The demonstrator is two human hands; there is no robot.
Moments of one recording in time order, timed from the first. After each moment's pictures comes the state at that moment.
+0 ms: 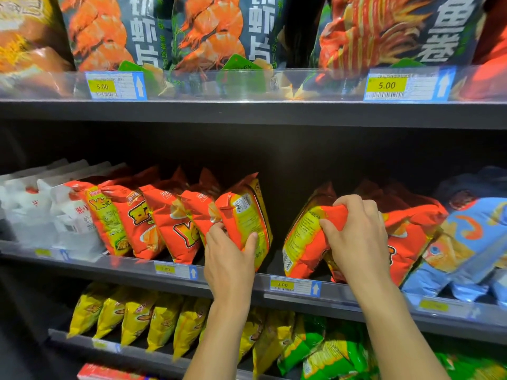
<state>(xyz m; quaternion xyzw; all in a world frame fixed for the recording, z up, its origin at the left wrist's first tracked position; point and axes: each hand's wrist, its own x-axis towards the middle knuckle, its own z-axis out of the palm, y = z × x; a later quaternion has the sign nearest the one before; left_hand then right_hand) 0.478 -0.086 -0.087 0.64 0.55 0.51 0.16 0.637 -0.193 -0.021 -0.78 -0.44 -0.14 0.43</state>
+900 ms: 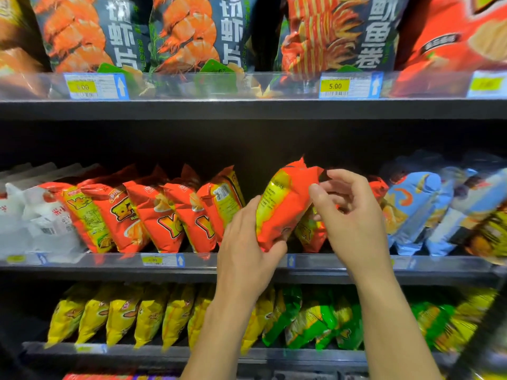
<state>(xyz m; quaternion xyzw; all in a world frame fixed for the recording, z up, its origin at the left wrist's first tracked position) 0.459 -0.168 -0.051 0.80 0.30 0.47 0.21 0.590 -0.271 0.005 -0.58 -0.43 -0.02 0.70</state>
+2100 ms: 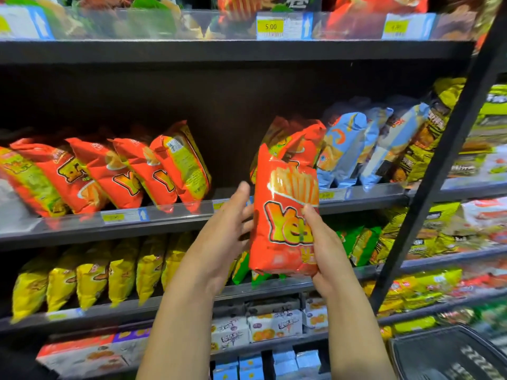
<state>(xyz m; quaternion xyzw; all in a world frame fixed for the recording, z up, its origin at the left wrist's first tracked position) 0.429 -0.260 -0.054 0.61 0.21 0.24 0.72 0.559 -0.365 -0.097 -0.53 -0.19 0.32 0.76</state>
